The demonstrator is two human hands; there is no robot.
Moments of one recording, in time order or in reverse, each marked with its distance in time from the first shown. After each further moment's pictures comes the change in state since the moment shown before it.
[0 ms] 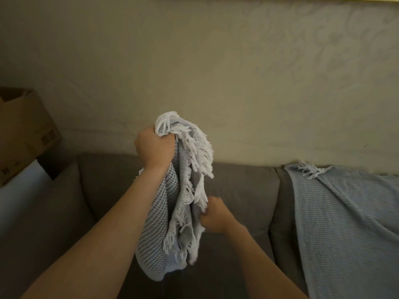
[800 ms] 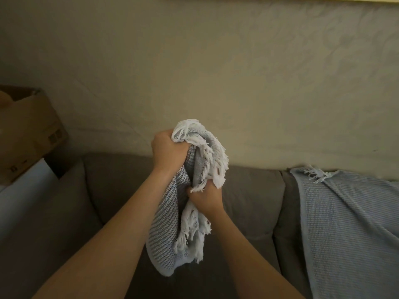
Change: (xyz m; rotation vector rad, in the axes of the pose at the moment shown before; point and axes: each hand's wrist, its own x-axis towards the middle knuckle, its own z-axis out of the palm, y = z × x) left_hand -0.007 0.001 -0.002 -0.071 -0.235 0.043; right_hand 0.041 -0.064 0.003 0.342 0.371 0.197
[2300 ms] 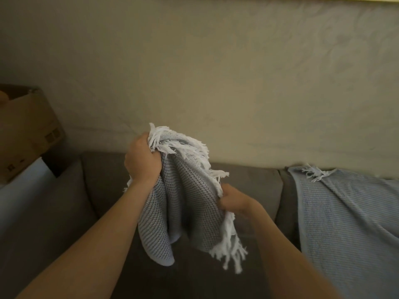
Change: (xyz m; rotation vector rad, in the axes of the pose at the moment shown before) left_hand -0.006 -0.030 -0.029 0.445 0.231 -0.015; right_hand 0.032 0.053 -0.081 -0.214 -0.614 0.109
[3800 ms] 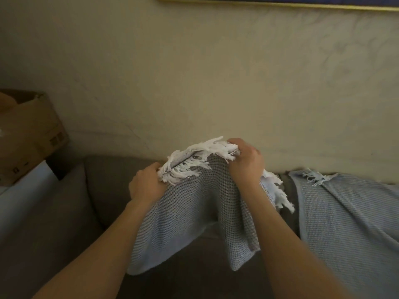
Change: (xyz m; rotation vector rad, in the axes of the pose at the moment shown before) left_hand -0.026 -0.056 0.012 0.227 -0.420 0.086; right_hand -0.017 -0.079 -0.050 -0.163 1.106 -0.355
